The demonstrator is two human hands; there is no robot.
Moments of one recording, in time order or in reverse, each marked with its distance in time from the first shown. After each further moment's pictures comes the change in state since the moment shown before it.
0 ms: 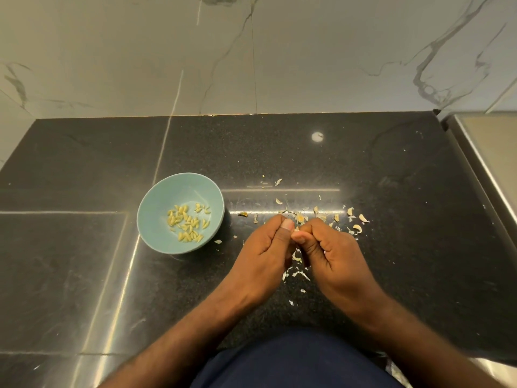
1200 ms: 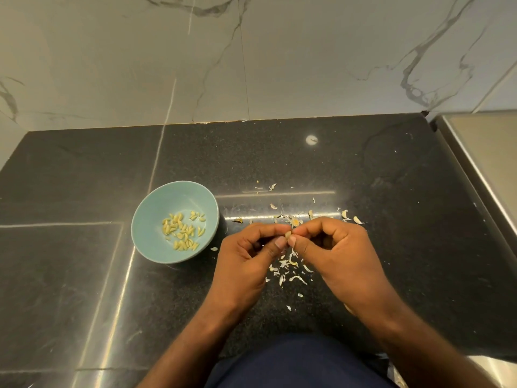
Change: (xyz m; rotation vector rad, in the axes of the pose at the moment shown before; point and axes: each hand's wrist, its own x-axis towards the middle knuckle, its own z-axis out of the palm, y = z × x) left_hand 0.000 -0.021 -0.010 -0.167 0.166 0.121; right_hand 0.005 -0.027 -0.015 0.307 0.090 0.399
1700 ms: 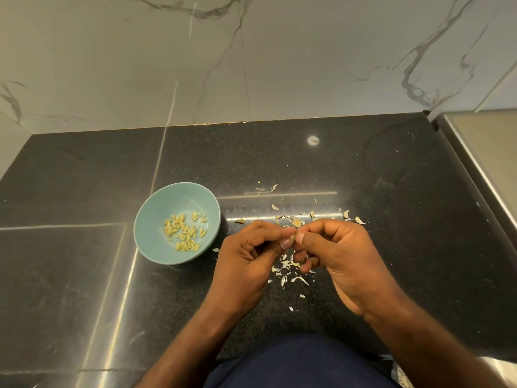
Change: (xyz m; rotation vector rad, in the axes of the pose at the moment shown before) left_hand 0.002 0.001 -0.004 0.109 -0.050 0.168; right_hand 0.002 -0.006 0.000 0.314 -0.050 0.168
